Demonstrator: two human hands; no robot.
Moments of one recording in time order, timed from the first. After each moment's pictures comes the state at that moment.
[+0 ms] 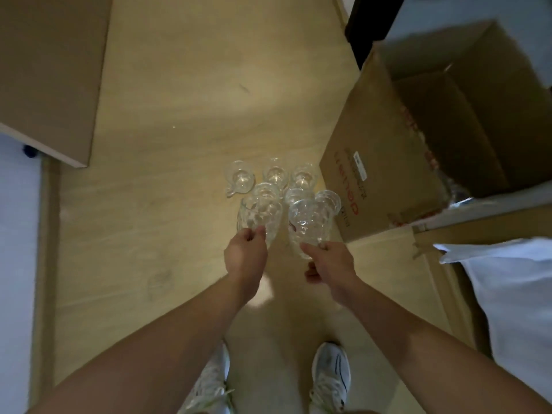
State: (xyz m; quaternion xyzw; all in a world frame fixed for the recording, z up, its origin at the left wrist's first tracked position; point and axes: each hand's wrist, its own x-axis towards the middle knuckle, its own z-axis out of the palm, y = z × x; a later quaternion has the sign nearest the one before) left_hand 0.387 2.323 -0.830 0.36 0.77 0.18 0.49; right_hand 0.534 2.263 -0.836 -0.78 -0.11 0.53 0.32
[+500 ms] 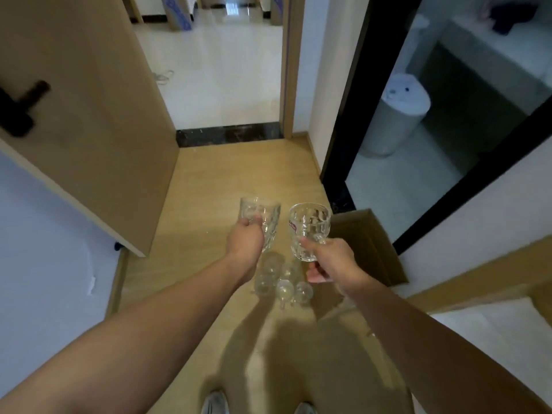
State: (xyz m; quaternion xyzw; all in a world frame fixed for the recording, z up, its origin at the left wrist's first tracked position) left_hand 0.419 2.378 -0.350 0.41 0.68 0.31 0.53; right_hand 0.583 2.308 -0.361 -0.75 -0.23 0.52 0.35
